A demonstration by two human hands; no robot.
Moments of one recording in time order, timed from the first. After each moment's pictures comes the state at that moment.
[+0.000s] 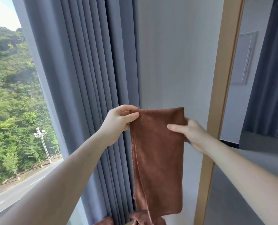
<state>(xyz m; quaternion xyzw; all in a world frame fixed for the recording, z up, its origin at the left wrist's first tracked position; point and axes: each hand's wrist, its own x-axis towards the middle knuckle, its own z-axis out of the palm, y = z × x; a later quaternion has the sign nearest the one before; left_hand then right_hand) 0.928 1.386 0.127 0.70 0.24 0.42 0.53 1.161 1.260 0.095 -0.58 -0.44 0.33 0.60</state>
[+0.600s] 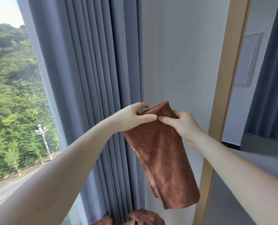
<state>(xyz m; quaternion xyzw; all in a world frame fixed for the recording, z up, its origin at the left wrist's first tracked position) 0.944 1.384 0.158 0.88 0.32 0.21 0.28 1.131 1.278 0.114 -0.56 -0.49 0.27 0.62</state>
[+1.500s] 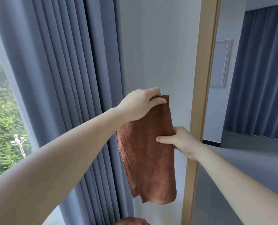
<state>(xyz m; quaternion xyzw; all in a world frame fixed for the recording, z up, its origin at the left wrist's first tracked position) 1.031 1.359 0.199 0.94 0.15 0.31 0.04 1.178 1.242 0.089 -0.59 -0.49 0.34 0.54</state>
